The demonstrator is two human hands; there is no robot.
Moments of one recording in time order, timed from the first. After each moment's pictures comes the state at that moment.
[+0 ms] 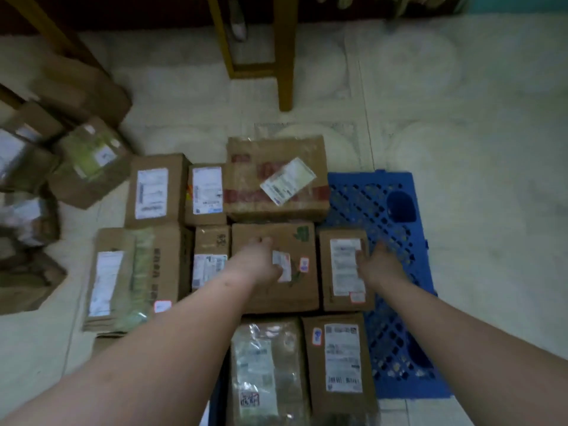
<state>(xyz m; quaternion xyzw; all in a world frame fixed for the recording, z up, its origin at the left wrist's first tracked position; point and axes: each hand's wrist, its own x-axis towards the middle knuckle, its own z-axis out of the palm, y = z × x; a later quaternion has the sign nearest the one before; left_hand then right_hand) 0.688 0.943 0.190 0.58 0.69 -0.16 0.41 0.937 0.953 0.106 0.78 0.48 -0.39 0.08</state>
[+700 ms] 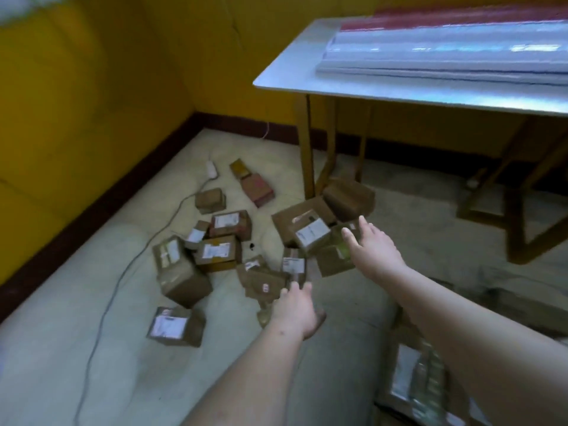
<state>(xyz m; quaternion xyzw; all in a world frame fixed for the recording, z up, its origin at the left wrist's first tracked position) 0.157 0.787 0.461 0.42 0.85 -0.03 0.31 0.252 0.942 0.474 0.52 0.79 -0.32 -0.01</state>
